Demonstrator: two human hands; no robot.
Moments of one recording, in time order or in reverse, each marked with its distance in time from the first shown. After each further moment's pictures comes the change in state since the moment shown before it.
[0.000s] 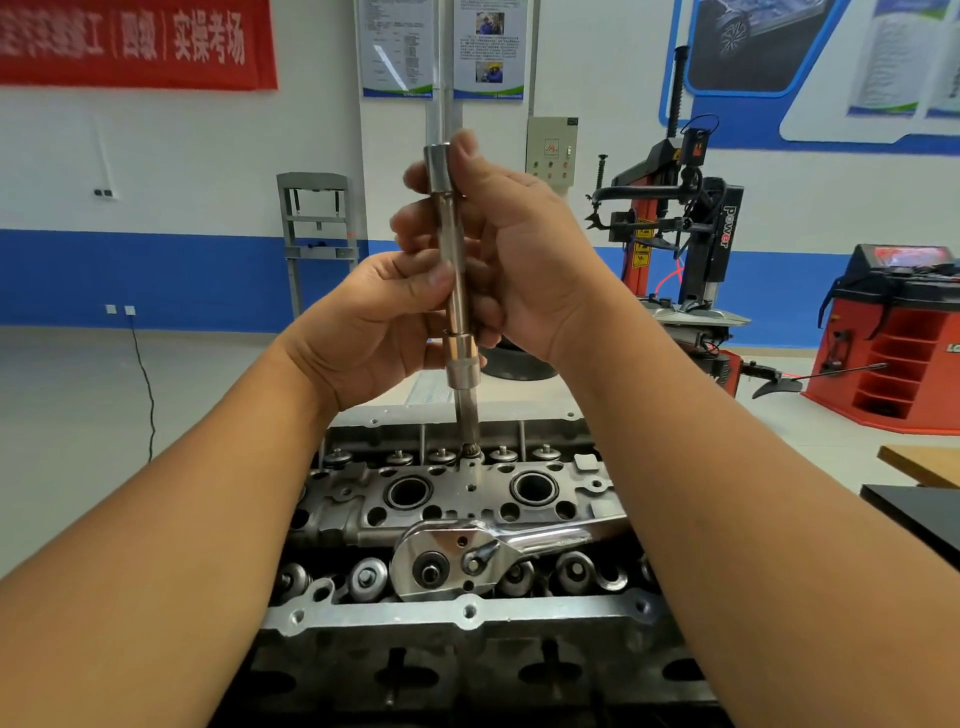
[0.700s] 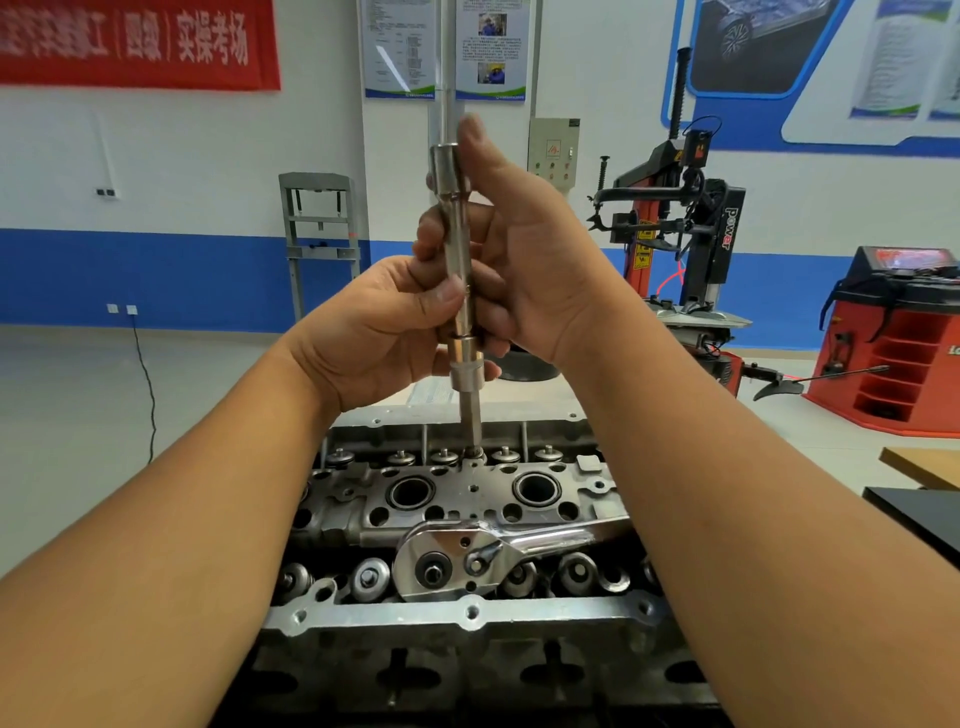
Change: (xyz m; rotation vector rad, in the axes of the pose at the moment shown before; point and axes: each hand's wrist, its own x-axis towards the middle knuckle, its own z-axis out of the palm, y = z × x) left_hand -0.001 0.000 0.000 -0.003 -0.098 -0.043; right_hand -0.003 -0.004 0.002 -0.001 -0.008 0.070
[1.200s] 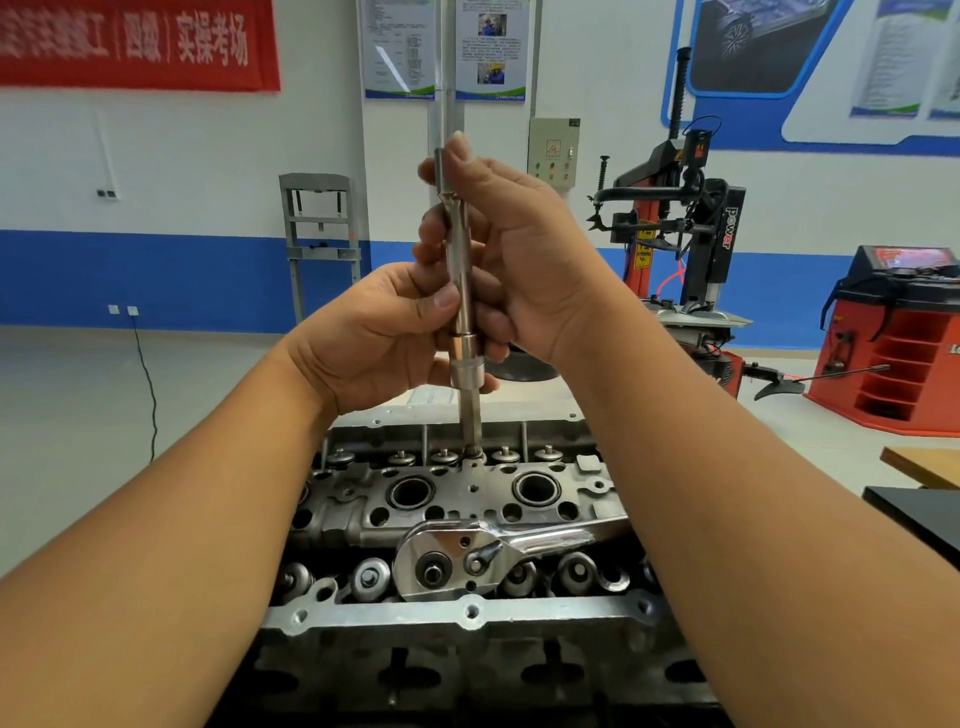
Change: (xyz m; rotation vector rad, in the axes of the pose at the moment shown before) left_hand -0.002 0.000 -0.001 -0.015 -0.009 -0.037; right_hand 0.004 0.003 -0.001 -0.001 0.045 -0.048
